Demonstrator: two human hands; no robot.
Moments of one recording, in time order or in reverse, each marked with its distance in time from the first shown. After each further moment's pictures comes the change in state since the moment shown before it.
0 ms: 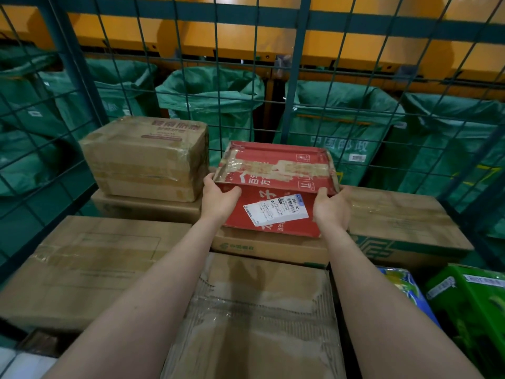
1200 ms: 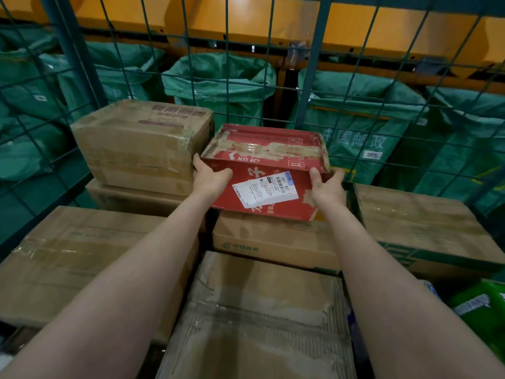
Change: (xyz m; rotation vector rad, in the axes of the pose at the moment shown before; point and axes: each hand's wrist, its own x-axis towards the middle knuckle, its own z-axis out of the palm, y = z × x) left_hand 0.068 -0.009 -0.011 0.074 0.067 -0.119; right_hand 0.027 -0.025 0.042 -0.016 -0.229 -0.050
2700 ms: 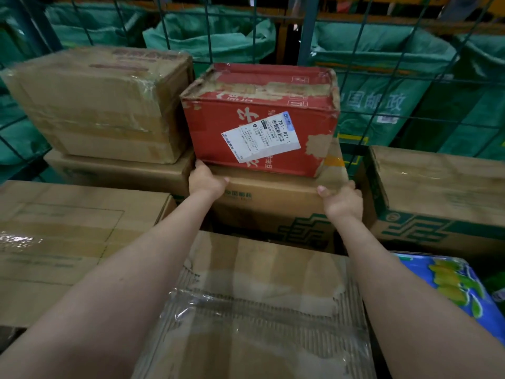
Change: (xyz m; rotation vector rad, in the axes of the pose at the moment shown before) left_hand 0.032 -0.086 0.056 0.398 0.063 0.044; right_hand 0.033 0.106 0.021 -0.256 -0.004 0.074
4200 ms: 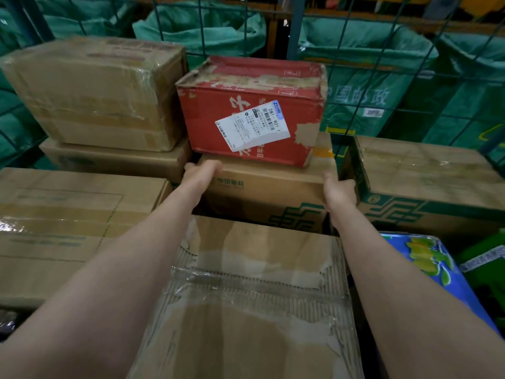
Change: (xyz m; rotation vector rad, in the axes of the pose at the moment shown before) left_hand -0.033 -0.003 -0.016 -0.383 -0.176 -0.251; right_hand -0.024 0.011 -0.016 0.483 -0.020 0.200
